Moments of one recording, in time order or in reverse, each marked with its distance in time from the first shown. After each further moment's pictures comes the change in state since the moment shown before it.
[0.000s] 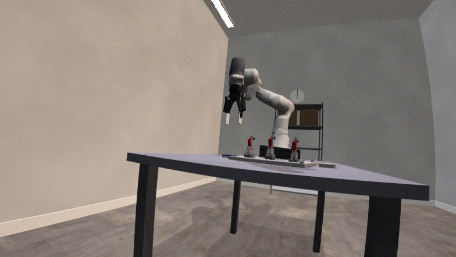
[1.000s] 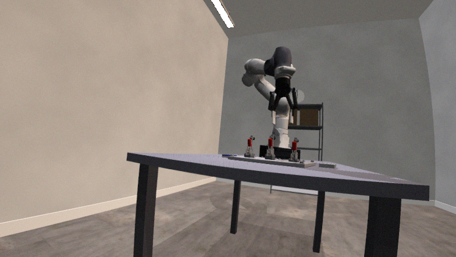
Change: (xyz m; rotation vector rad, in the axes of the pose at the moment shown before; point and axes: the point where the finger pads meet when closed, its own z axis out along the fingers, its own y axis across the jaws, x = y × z) arm -0.038 -0.278 0.003 0.003 -0.011 -0.002
